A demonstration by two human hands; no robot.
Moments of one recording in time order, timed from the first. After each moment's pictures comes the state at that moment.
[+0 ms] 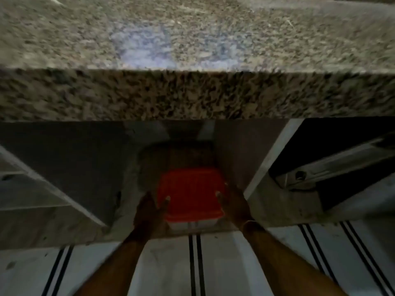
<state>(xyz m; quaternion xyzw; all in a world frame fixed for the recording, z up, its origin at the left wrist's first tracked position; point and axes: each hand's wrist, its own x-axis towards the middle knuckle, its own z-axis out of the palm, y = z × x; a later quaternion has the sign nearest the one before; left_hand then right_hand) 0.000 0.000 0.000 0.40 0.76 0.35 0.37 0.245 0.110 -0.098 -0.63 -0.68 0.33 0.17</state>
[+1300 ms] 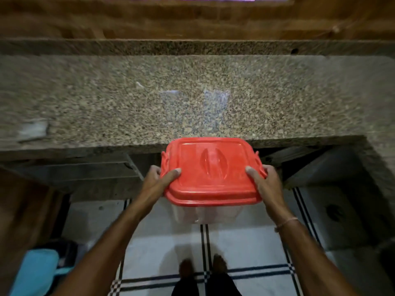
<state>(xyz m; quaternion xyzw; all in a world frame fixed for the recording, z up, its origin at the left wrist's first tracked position) -0.032 -0.183 0.460 0.33 0.74 0.37 0.45 0.279 -0.120 0.454 -0.70 -0.47 0.41 0.35</state>
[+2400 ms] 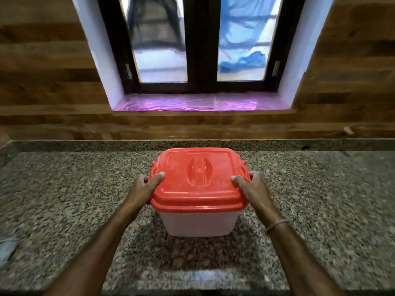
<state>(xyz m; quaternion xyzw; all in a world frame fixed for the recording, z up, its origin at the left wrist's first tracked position) -0.111 0.169 0.582 0.36 0.74 0.44 0.36 0.193 0.259 0.587 -0.61 -0.56 0.44 0.35</state>
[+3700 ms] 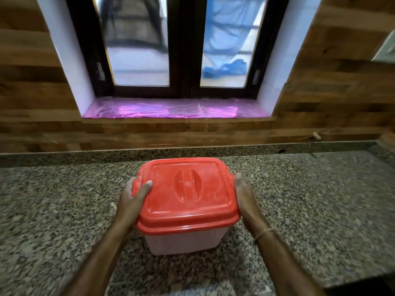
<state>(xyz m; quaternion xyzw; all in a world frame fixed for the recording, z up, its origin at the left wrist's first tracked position) -0.144 0.202 0.577 0.33 0.66 0.53 0.41 0.152 0.271 0.576 -0.60 -0.50 0.46 0.41</state>
